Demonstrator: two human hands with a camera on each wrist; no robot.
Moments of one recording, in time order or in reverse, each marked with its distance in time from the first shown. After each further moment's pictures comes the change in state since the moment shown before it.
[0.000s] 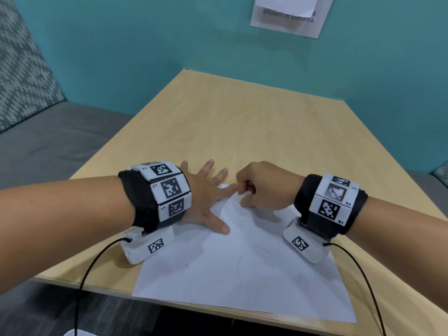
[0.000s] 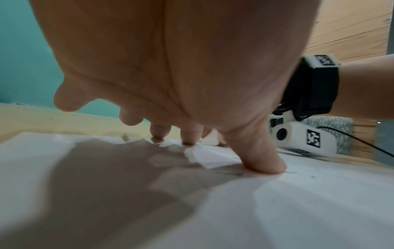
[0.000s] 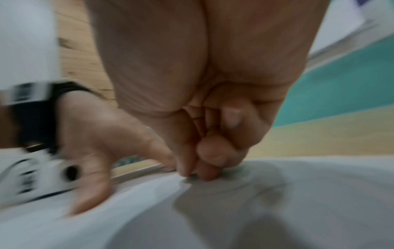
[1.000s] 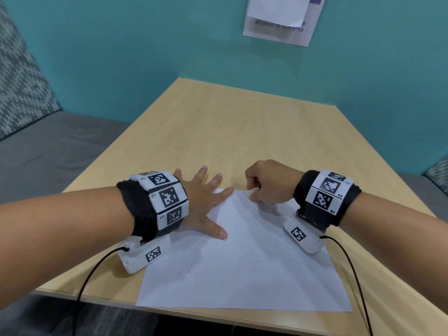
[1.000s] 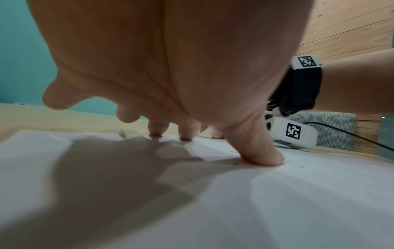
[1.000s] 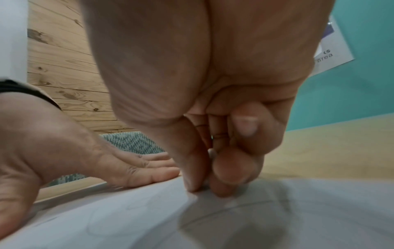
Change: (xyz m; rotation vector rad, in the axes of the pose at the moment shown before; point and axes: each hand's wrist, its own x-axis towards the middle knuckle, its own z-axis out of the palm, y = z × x) left_hand 0.007 -0.002 0.006 -0.011 0.029 -0.022; right_hand 0.005 0.026 -0.013 -0.033 0.016 0.164
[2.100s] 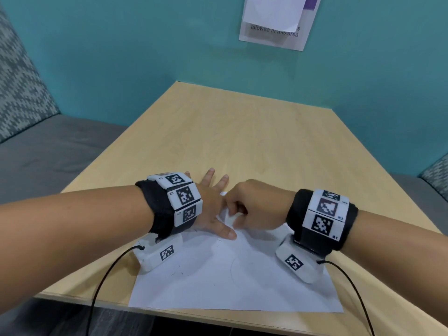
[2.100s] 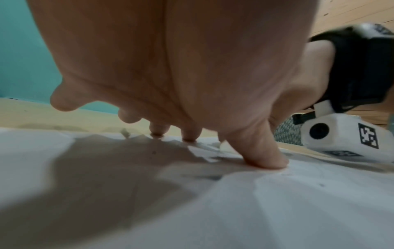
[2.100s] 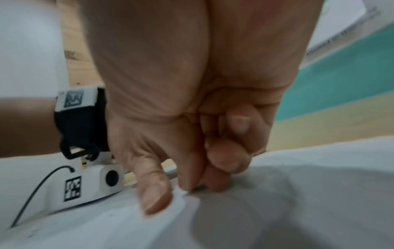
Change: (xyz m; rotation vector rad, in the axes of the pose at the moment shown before) left_hand 0.006 0.024 -0.014 -0.023 0.037 0.030; right_hand -0.027 -0.023 0.014 -0.026 -0.114 -0.261
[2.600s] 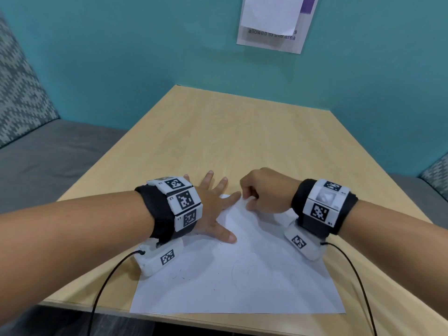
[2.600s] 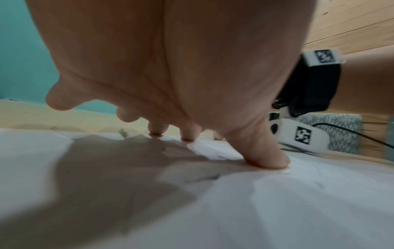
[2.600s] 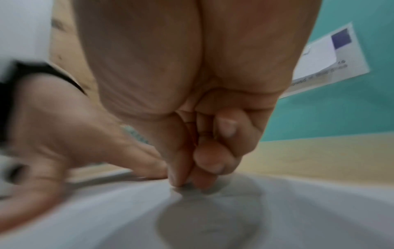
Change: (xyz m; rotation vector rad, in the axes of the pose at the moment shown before) left_hand 0.008 -0.005 0.006 0.026 -0.004 -0.022; right_hand 0.009 0.032 -0.013 -0.037 0.105 0.128
